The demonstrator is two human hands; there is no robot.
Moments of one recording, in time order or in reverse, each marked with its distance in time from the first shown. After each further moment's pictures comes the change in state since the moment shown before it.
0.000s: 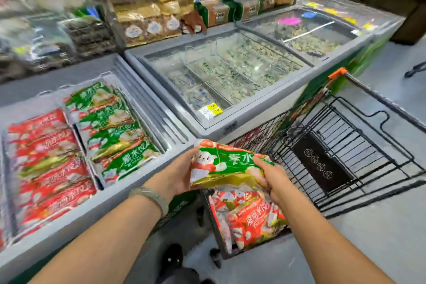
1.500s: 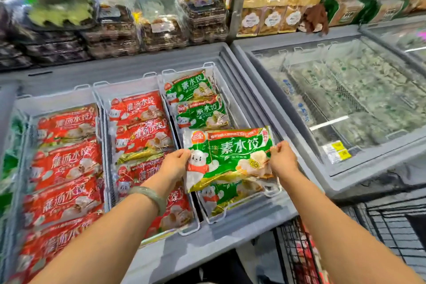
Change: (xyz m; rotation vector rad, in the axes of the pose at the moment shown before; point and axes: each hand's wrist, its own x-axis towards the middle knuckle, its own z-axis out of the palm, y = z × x) left_hand -0.007 0.151 -0.391 0.264 0.635 0.256; right_hand 0.057 -0.042 0.428 -0.836 0.059 -0.391
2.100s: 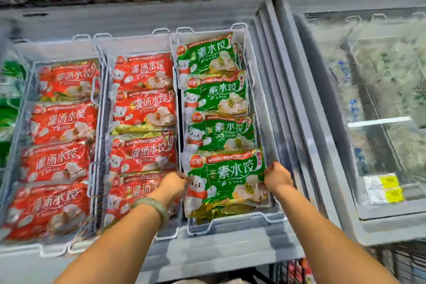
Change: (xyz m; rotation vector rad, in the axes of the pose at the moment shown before) left_hand 0.073 -0.082 0.063 0.169 0.066 -0.531; right_hand 0.115 0.059 0.079 -0.508 -0.457 0.023
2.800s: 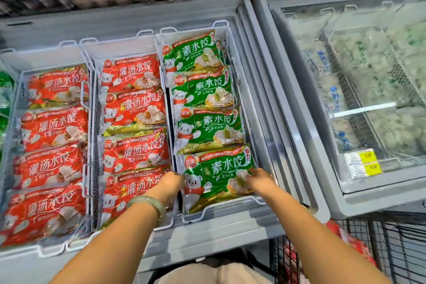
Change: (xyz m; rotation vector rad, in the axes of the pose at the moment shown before) left_hand -0.034 -0.001 0.009 0.070 -0.092 0.001; right_hand -0.047 0.023 0.018 0.258 -0.253 0.043
